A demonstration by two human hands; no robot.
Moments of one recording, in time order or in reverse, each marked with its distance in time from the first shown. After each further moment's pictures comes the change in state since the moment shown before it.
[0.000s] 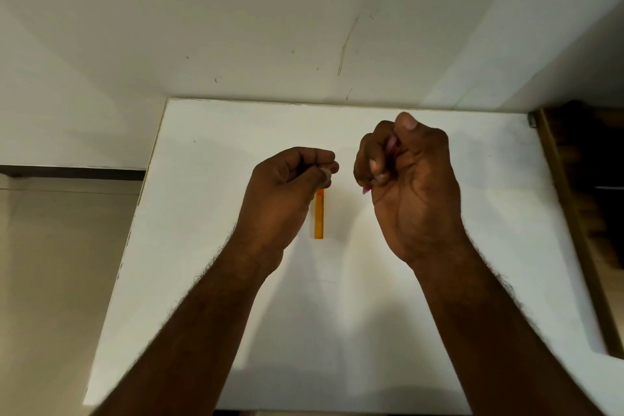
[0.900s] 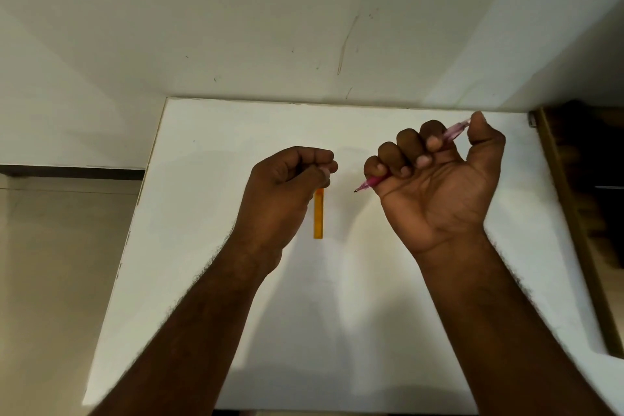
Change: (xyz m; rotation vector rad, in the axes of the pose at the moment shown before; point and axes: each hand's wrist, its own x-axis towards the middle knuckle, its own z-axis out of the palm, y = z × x) left_hand -0.001 0.001 0.000 -0.048 -0.007 -0.017; right_hand 0.002 -0.003 -0.024 0.658 0.171 0.152
